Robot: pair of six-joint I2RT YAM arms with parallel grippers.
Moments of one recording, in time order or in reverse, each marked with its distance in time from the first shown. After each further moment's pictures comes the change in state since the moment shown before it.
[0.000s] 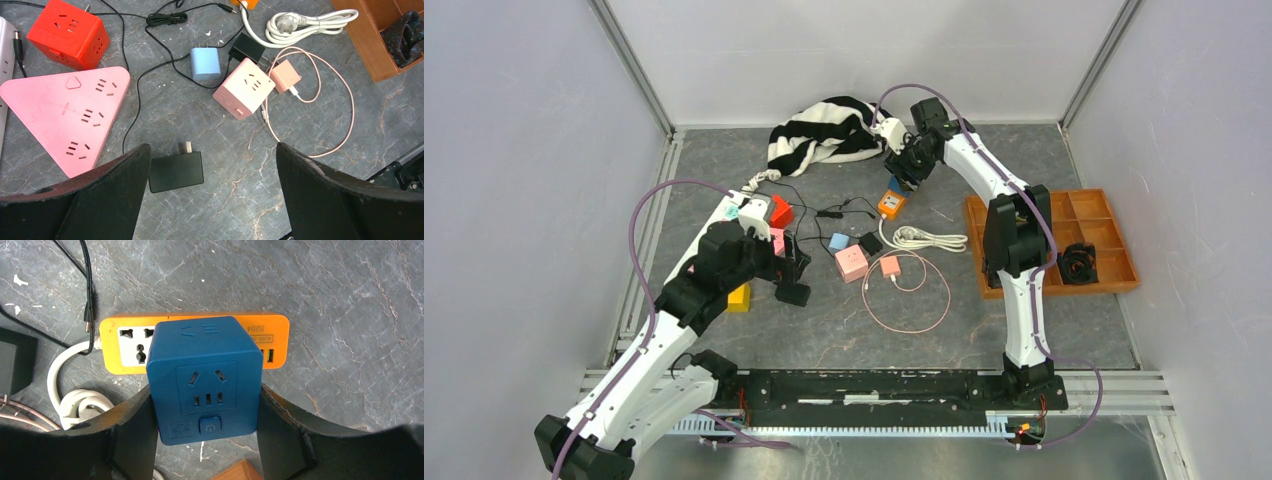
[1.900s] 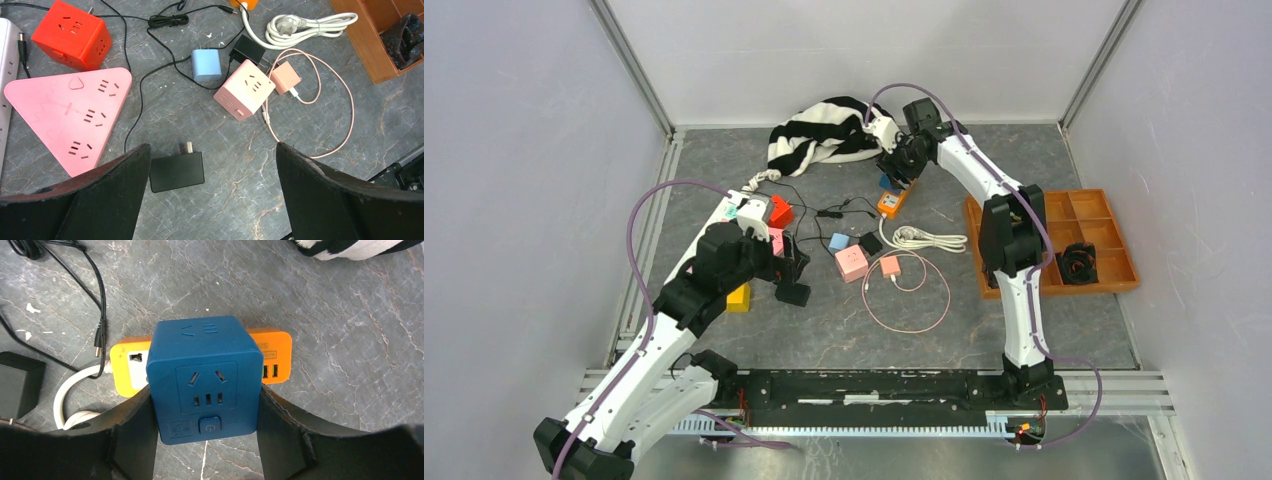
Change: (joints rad) left arm 0.000 -0.013 0.000 -0.004 -0.007 0.000; right arm 0.023 0.008 0.013 0.065 -0.013 0.013
